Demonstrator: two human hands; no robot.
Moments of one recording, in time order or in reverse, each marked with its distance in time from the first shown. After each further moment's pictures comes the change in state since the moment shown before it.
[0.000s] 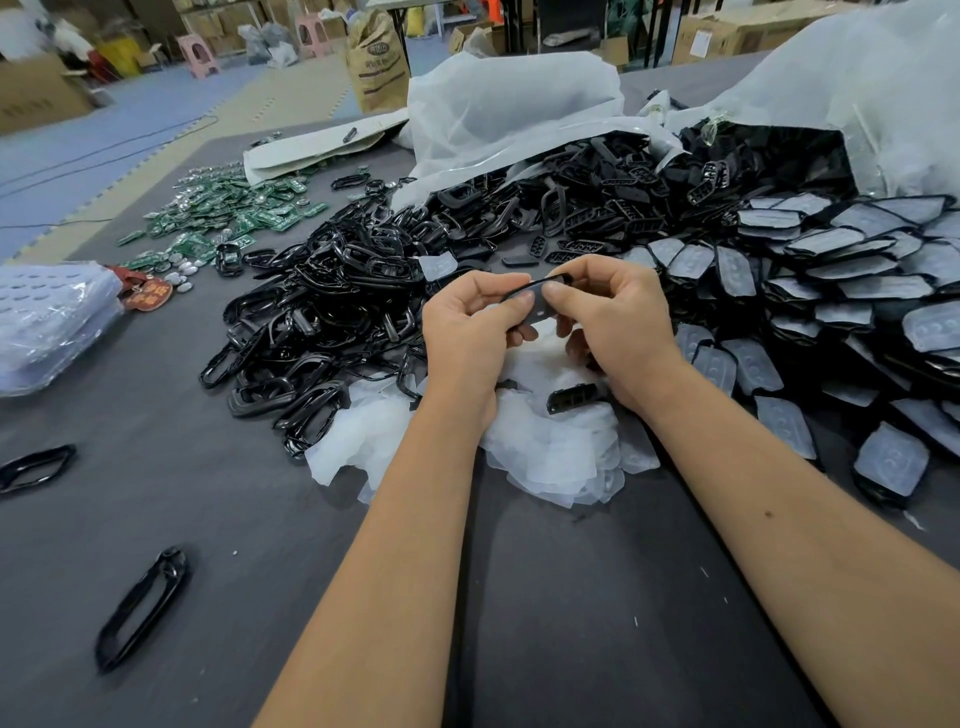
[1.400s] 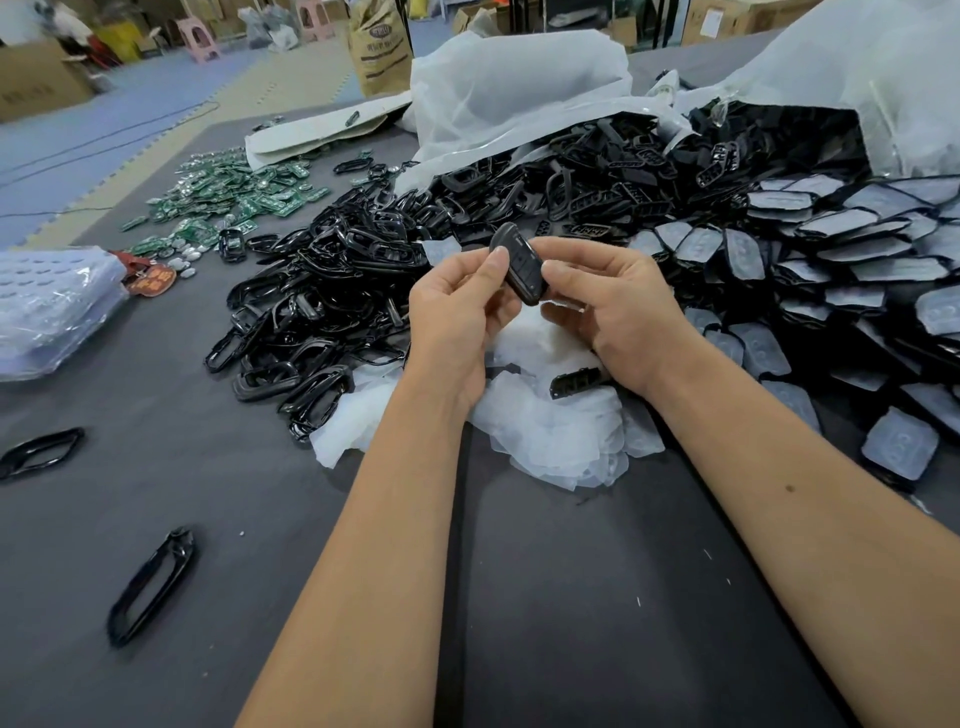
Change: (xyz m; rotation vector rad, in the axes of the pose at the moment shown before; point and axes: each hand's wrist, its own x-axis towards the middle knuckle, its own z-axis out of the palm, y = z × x) left_hand 0.005 0.008 -0.010 -0.165 -0.032 -0.108; right_hand -0.001 -0.006 -0.002 0.343 -0.207 0.133
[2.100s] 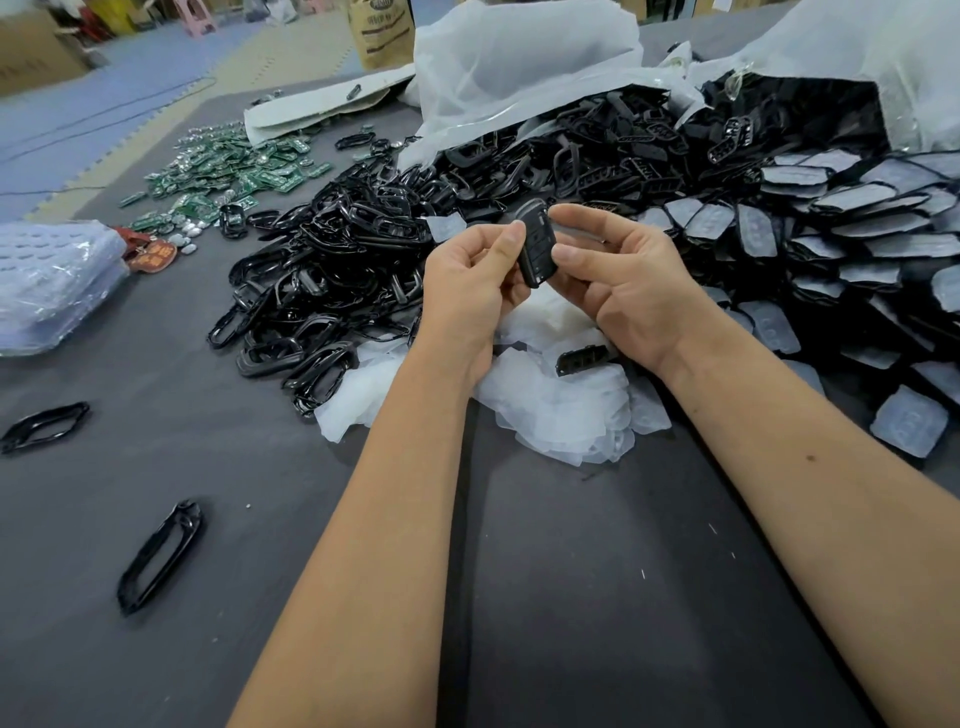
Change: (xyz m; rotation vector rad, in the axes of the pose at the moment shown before) left_hand 0.001 -0.001 0.001 0.153 -0.039 0.046; right_hand 0.000 -0.001 -0.003 0.250 -0.013 0.040
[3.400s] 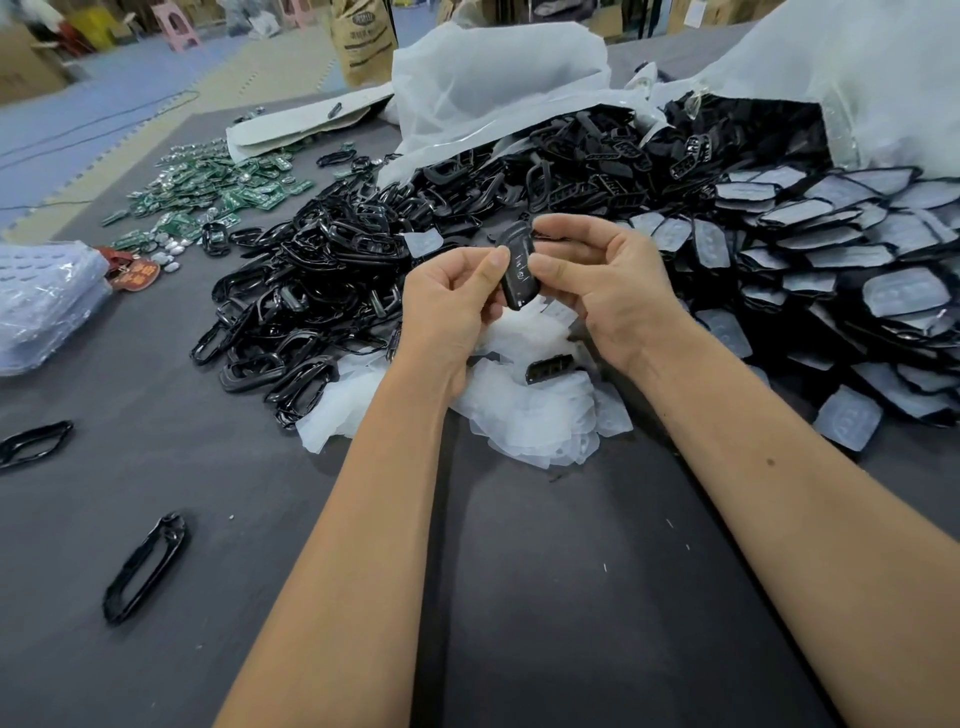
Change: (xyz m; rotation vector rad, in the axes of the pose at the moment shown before) left_hand -0.005 -0.003 0.001 0.087 0.002 0.028; right_hand -0.013 -0.016 0.006 -0.218 0.139 -0.099
